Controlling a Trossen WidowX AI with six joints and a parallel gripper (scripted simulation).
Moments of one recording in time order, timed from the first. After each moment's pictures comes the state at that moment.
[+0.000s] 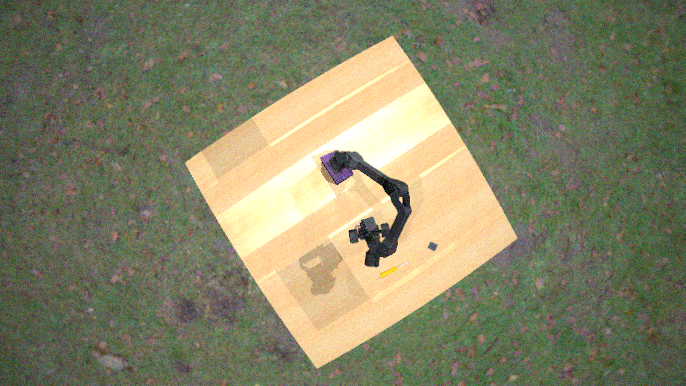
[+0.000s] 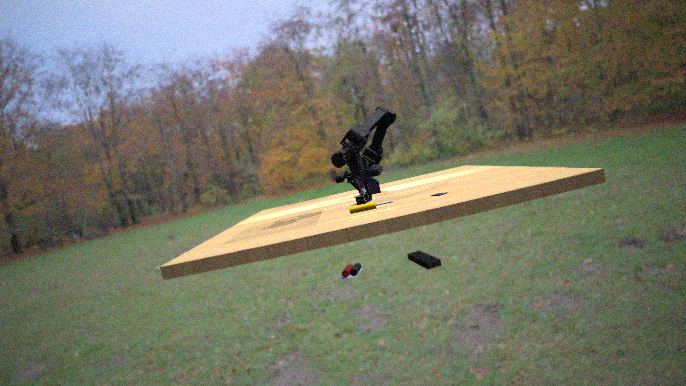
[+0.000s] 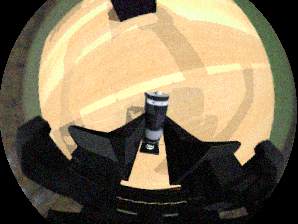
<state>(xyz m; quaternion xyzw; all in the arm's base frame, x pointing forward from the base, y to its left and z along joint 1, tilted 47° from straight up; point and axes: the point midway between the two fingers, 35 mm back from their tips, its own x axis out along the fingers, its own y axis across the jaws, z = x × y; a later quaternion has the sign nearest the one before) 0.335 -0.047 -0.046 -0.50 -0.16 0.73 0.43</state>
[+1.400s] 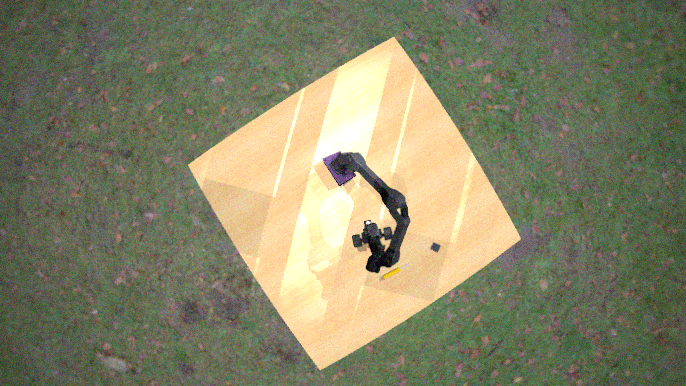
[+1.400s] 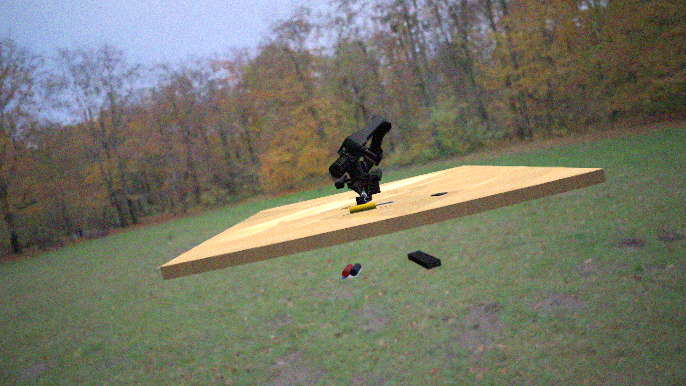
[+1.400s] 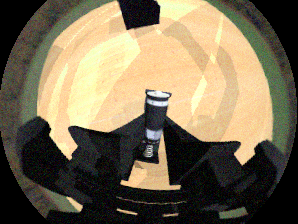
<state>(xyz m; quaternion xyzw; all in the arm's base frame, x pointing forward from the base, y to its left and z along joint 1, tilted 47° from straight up) 0.344 -0.040 -0.057 -0.44 -0.21 0.77 0.40</state>
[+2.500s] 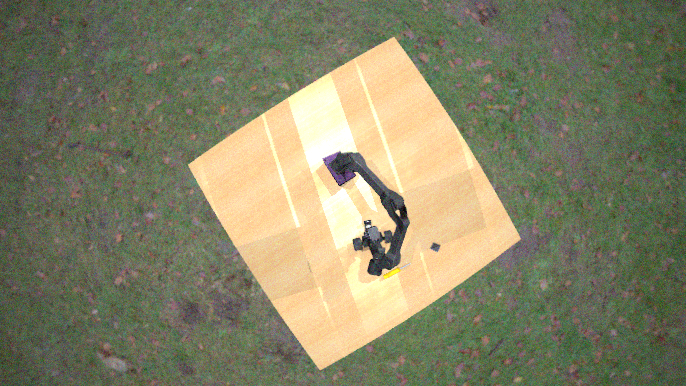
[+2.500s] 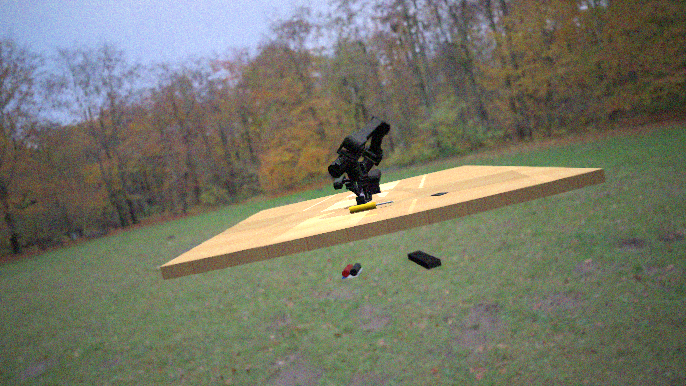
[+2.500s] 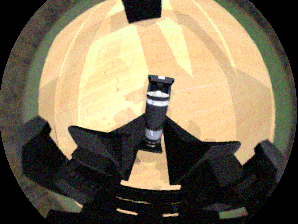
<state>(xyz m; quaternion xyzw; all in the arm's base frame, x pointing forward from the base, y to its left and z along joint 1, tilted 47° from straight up) 0.359 -0.046 -0.064 -0.46 -0.20 0.77 0.40</state>
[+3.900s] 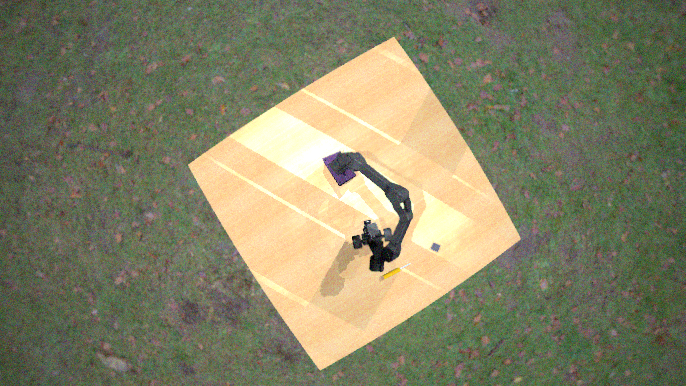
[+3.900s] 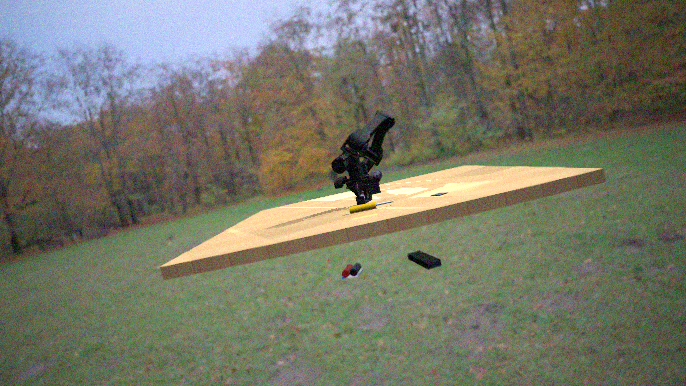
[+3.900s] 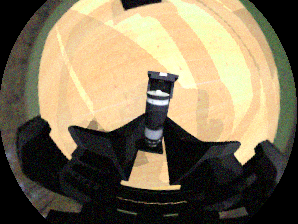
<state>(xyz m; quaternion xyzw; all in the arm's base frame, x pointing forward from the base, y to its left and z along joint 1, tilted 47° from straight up) 0.356 -0.042 -0.068 -0.51 -0.16 0.74 0.42</state>
